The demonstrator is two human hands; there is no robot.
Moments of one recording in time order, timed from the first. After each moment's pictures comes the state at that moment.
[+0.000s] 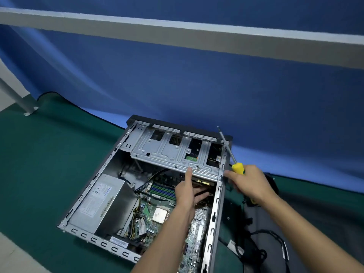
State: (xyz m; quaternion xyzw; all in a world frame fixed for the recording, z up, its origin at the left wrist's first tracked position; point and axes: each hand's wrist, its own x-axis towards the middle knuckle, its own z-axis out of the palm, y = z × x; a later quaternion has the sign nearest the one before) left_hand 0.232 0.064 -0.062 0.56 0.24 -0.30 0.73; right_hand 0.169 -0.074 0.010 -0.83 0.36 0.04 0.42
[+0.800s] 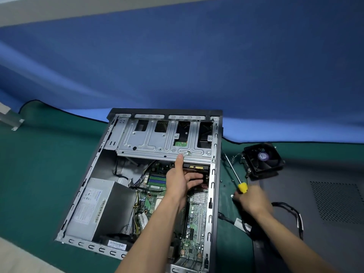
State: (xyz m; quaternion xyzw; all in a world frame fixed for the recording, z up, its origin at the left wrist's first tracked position) left_hand 0.235 0.075 -0.054 0.67 0.14 -0.34 0.64; right_hand 0.109 -0.062 -0.116 -0.73 0.53 0.14 0.42
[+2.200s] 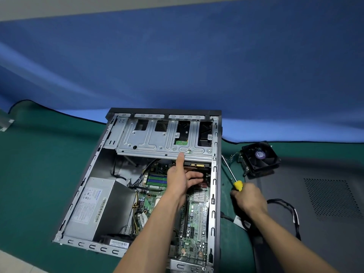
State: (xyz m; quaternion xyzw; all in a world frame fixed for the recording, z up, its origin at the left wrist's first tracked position) left_hand 0.240 0.076 -0.062 0.64 0.13 -0.35 0.68; right_hand 0.112 -0.051 -0.119 -0.76 0.51 0.13 0.37
